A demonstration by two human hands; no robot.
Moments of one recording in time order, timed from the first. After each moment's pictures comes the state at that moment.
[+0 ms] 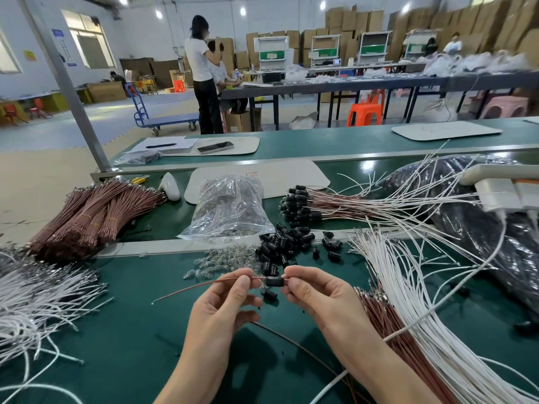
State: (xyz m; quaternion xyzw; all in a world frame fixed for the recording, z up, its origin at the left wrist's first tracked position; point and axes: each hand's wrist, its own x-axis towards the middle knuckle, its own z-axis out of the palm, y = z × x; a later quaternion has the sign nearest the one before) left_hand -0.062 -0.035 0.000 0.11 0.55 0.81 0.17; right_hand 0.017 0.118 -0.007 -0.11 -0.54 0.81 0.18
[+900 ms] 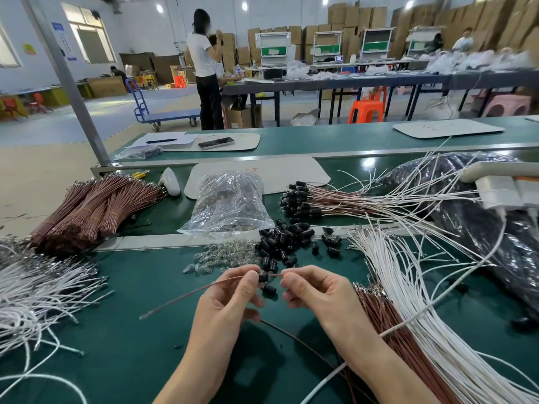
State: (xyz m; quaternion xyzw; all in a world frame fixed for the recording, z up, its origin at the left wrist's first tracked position) left_hand -0.056 -0.034 -0.001 0.15 0.60 0.77 0.16; right_hand 0.022 0.114 0.001 -0.12 -0.63 0.74 0.20
